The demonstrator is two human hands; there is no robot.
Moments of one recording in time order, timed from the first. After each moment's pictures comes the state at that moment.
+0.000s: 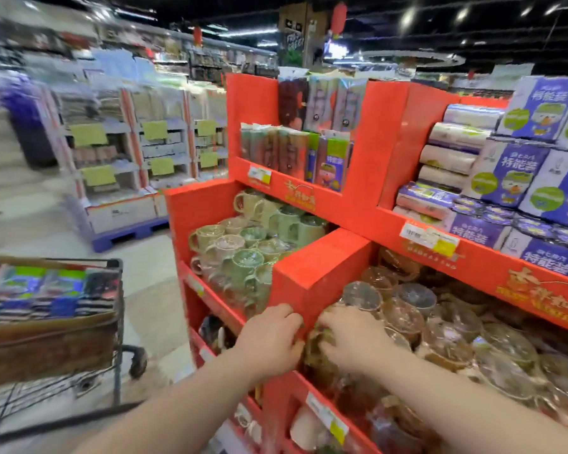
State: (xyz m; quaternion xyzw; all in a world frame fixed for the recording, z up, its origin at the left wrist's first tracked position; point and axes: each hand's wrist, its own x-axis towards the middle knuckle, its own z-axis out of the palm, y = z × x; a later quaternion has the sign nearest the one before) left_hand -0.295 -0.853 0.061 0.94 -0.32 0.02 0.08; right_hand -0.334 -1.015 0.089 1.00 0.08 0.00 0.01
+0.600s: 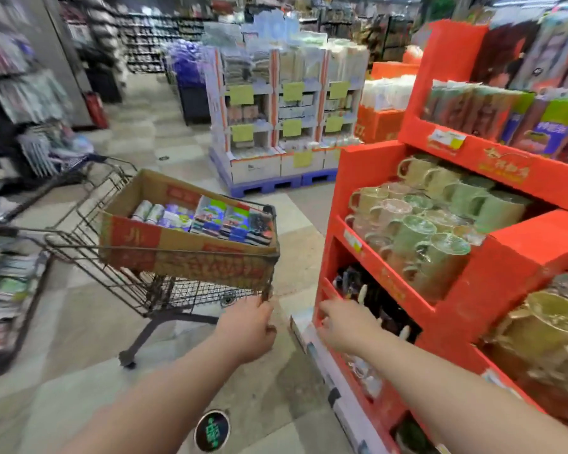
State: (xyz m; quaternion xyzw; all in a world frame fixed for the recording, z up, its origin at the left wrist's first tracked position) left_hand -0.380 -0.514 0.009 0.99 -0.03 -0.09 0.03; right_hand -0.344 -0.700 0.030 0.97 0.19 -0.15 -0.05
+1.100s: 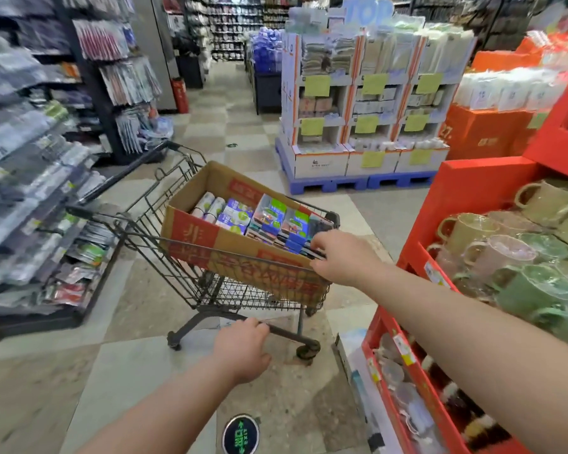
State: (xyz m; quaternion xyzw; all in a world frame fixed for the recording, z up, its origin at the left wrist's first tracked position) left_hand -0.341 -0.413 -0.032 0.98 0.09 -0.17 0.02; right_hand -0.193 -0.550 0.079 0.94 0.33 -0.04 -0.07
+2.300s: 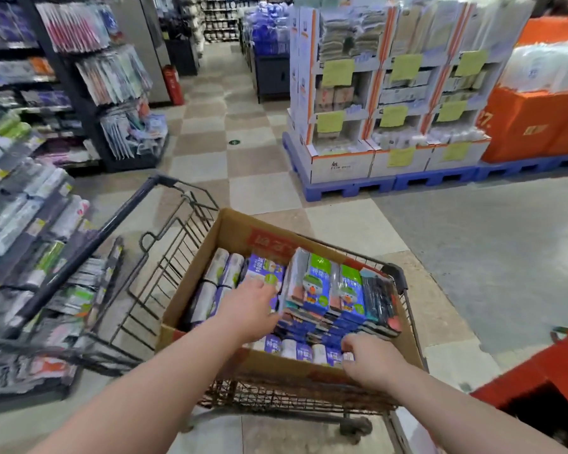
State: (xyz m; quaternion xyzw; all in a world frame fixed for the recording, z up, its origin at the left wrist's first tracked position) left_hand -0.023 -0.130 -0.006 0.99 0.08 -0.13 0.05; right_hand 0.027 -0.355 -0.060 0.93 0.25 -0.26 -0.03
